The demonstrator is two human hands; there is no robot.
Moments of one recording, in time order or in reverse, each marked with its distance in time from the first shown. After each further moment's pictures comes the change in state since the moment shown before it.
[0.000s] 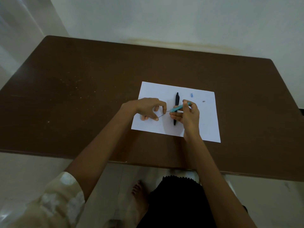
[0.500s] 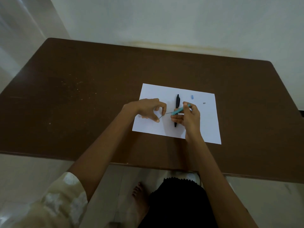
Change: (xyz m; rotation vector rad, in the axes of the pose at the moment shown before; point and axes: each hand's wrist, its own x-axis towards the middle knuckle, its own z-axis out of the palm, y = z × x) left_hand 0.000 -0.004 0.000 0.007 0.022 0.010; right_hand 0.002 0.001 -0.001 -0.052 -0.008 0.018
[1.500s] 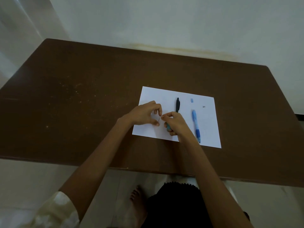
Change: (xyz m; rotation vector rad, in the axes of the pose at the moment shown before) left_hand -0.015 -0.007 0.021 -0.113 0.286 0.023; right_hand -0.006 -0.005 0.028 -0.499 -0.324 0.088
